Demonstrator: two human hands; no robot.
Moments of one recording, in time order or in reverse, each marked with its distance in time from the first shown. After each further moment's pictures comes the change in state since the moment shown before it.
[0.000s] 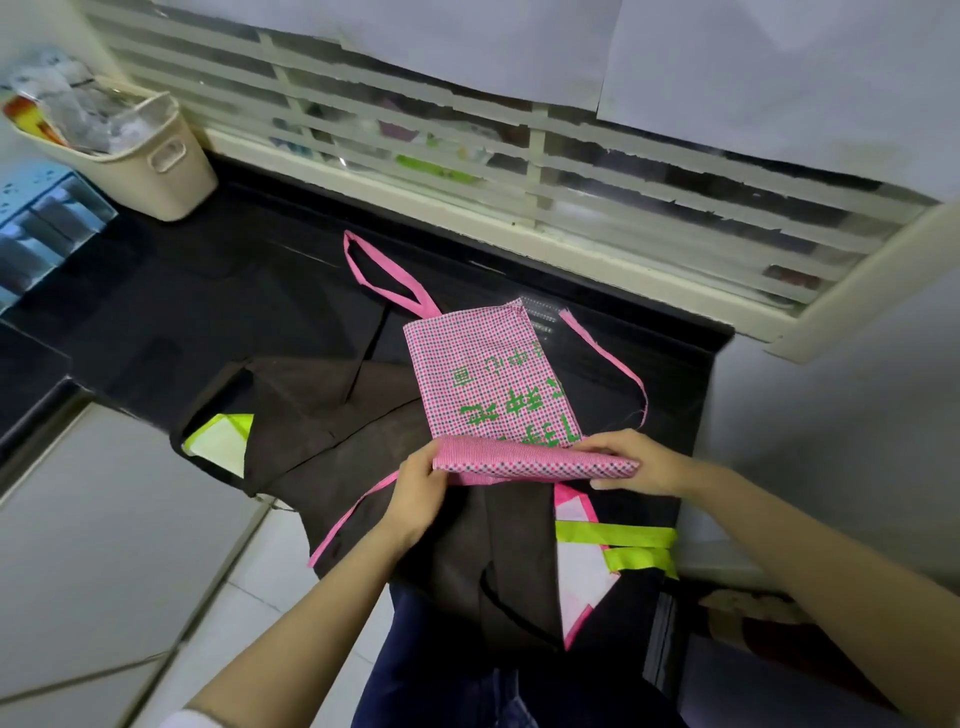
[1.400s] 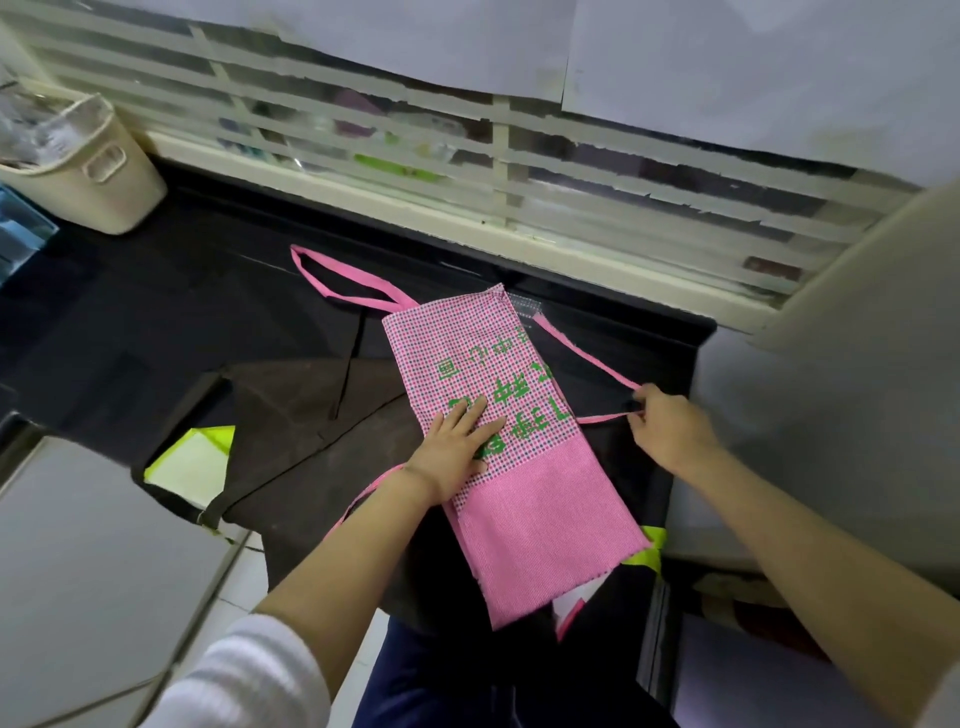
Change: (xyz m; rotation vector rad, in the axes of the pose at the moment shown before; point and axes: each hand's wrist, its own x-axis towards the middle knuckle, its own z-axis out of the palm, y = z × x) left_hand 0.082 0.002 0.029 1.089 -0.517 0.241; right_hand 0.001 0.004 -0.037 -0.500 0.523 0.428
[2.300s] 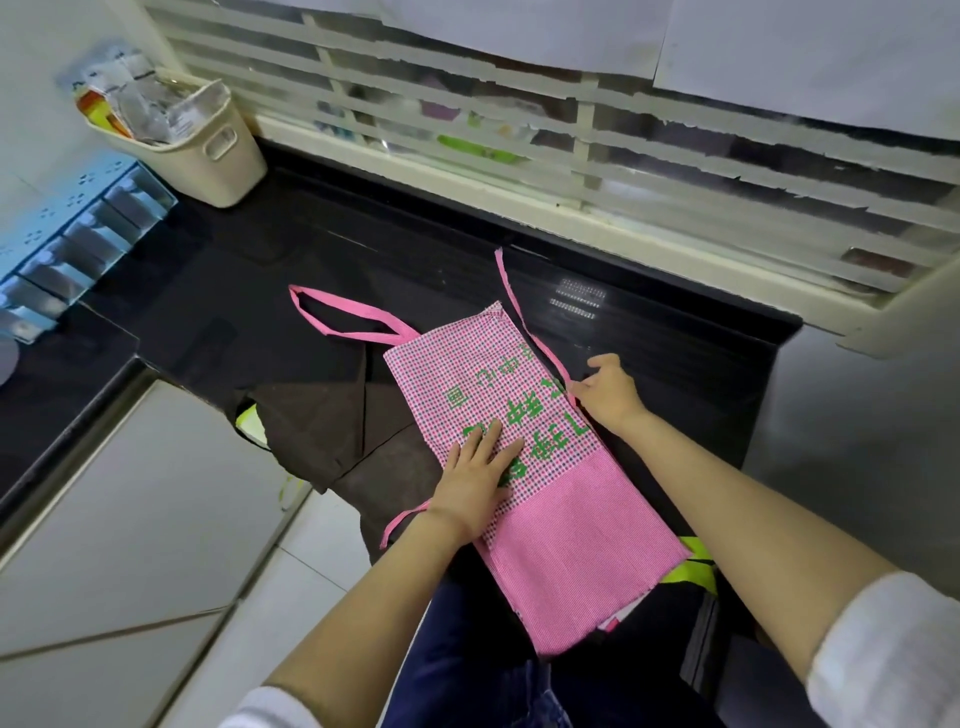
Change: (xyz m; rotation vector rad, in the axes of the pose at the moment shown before) left_hand -0.070 0.007 0.035 -0.102 0.070 -0.219; right_hand 0.011 -0.112 0.035 0.697 -0.196 -0.031
